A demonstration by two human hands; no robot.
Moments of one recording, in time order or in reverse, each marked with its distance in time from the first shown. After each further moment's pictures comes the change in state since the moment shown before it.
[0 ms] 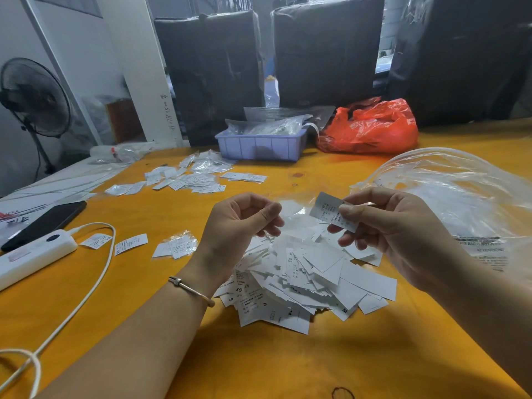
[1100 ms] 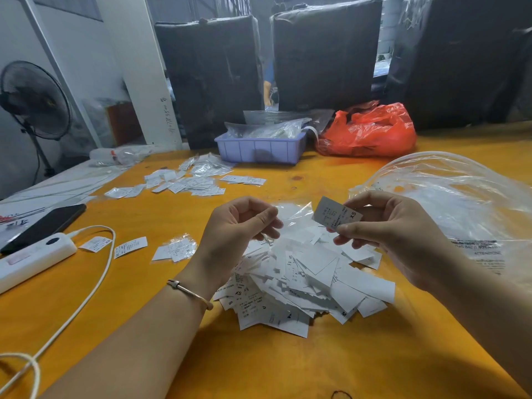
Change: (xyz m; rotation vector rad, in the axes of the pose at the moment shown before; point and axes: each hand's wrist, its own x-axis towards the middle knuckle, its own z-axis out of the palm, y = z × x) left_hand 0.002 -0.002 -0.003 0.003 -0.015 -0.029; right_hand 0.003 0.004 -0.008 -0.121 -0.005 -0.037
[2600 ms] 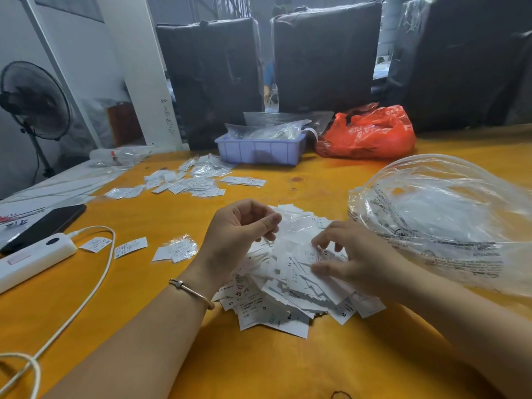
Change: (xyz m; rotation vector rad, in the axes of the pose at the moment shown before) left_hand 0.002 -0.001 0.000 0.077 0.006 0.000; right_hand 0.008 0.029 0.018 -0.983 -0.222 -0.163
